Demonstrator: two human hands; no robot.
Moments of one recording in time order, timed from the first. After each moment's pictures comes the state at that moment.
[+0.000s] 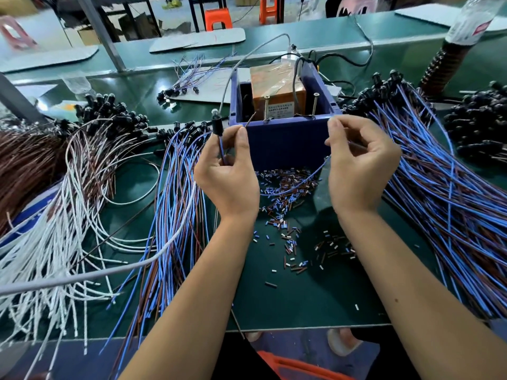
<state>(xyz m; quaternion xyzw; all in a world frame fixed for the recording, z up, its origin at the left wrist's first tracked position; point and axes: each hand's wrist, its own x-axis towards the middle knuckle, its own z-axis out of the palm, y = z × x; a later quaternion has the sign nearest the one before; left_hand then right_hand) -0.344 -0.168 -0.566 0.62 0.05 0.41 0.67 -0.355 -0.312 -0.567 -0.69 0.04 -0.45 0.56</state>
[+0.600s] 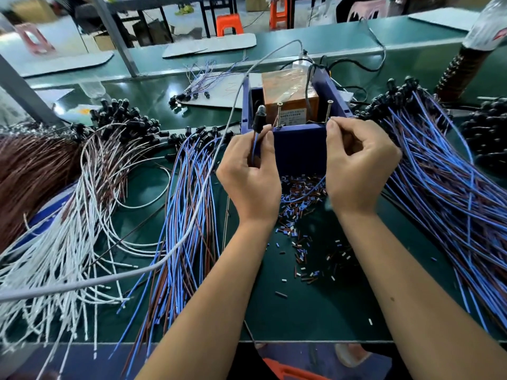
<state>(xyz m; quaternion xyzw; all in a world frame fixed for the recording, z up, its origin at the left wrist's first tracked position) -0.334 -0.171 -0.573 0.70 -0.04 0.44 0.56 -0.341 -0.298 -0.559 -0.74 0.03 -0.49 0.46</state>
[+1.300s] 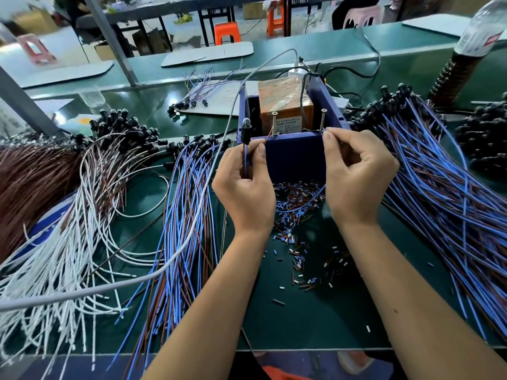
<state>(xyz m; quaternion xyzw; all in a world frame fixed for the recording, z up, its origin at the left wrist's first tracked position) -0.340 -0.171 -0.573 0.68 -0.02 0.40 0.61 -0.345 -0.305 -0.563 -0.74 0.02 -0.47 0.48</state>
